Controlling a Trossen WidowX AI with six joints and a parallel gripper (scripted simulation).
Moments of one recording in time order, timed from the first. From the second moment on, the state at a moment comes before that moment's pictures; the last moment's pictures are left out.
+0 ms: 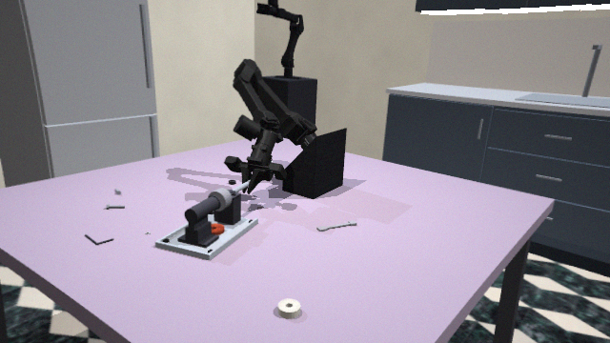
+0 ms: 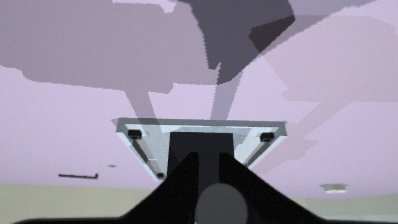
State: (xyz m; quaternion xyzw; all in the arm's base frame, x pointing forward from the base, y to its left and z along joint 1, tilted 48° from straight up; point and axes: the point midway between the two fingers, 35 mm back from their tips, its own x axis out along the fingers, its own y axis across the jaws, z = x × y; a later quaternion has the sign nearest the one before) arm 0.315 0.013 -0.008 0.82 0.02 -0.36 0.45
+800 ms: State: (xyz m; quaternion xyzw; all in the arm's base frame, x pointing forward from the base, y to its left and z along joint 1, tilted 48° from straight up) arm 0.316 0.013 -0.008 0.82 0.02 -0.36 0.45
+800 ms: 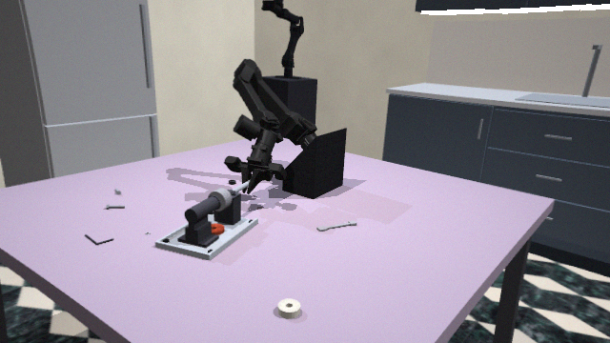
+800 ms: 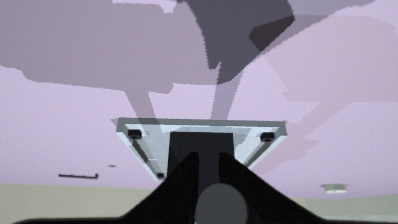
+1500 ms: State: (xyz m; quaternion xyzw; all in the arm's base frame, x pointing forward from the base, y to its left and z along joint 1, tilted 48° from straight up) arm 0.316 0.014 -0.008 0.82 0.02 -0.36 0.45
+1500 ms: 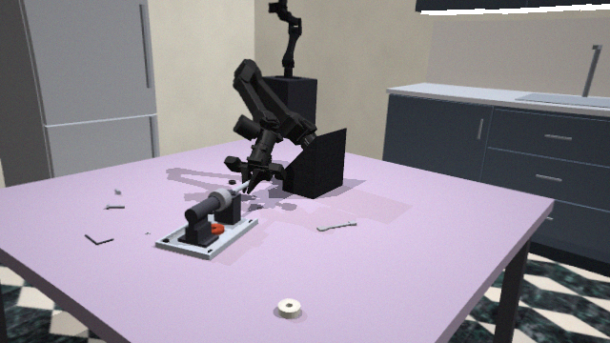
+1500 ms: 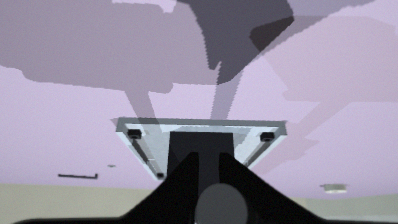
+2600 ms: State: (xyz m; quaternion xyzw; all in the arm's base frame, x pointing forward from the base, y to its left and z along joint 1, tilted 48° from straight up) arm 0.323 0.016 -0.009 0.82 0.02 -0.36 0.45
